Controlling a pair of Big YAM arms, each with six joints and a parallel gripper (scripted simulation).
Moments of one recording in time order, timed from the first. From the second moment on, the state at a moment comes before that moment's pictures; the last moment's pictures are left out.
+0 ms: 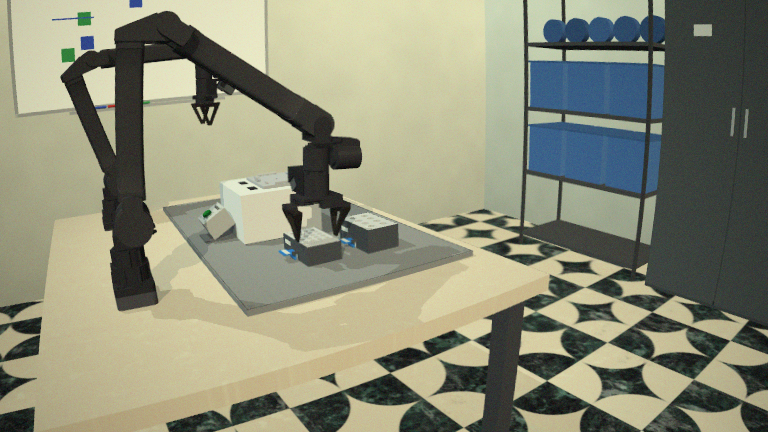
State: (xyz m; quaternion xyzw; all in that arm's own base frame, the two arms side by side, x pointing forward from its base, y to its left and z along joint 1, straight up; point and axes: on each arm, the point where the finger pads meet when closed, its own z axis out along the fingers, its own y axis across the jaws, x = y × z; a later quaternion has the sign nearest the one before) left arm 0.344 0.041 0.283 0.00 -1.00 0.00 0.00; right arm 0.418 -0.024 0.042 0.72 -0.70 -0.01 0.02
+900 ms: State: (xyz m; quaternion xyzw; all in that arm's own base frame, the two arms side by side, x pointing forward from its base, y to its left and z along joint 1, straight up) left arm 0.346 0.041 0.285 0.00 -1.00 0.00 0.00; right arm 0.424 -0.025 0.052 0.72 -0.70 0.00 0.01
